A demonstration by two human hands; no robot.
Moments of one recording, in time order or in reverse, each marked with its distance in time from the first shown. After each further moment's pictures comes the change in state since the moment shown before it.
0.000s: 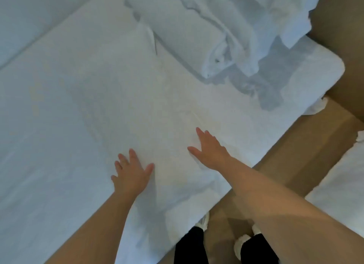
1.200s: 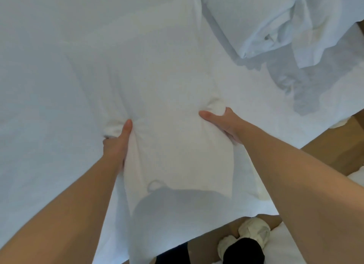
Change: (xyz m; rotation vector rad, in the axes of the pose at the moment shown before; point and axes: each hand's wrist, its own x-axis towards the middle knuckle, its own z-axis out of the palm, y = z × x) left_hand 0.088 -0.047 0.027 -1.217 -0.008 -0.539; right_hand 0.100 -0.010 -0.004 0.674 -0.109 0.156
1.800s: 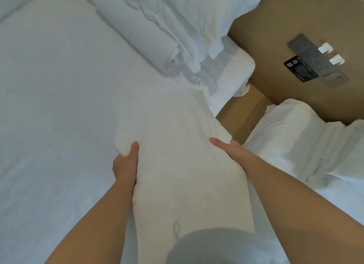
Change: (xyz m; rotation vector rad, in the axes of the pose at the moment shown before) left_hand -0.297 0.014 -0.076 0.221 -0.197 0.210; right_hand -0.389 0.029 -0.079 0.392 0.247 0.197
